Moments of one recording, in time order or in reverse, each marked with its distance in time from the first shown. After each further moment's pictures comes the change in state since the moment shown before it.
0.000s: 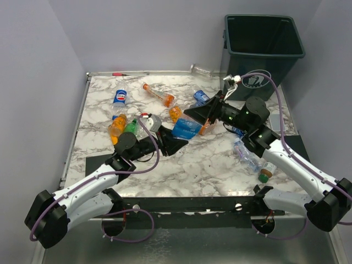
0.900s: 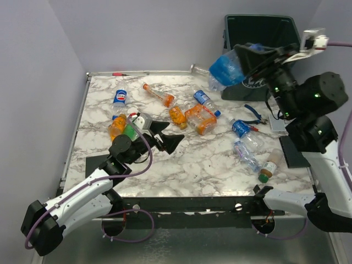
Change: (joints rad) left arm -0.008 -0.108 0.000 -0.088 -0.249 0.029; right arm 0.006 -0.002 0.663 -0.417 0.479 -0.415
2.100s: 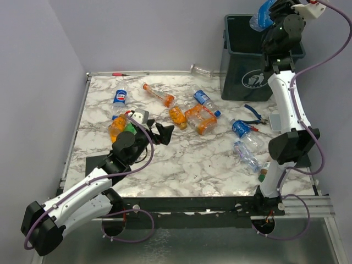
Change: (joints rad) left arm 0.000 0.001 0.050 -0.215 -0.373 0.045; right arm -0.483 0.726 0.494 0.443 0.547 -0.014
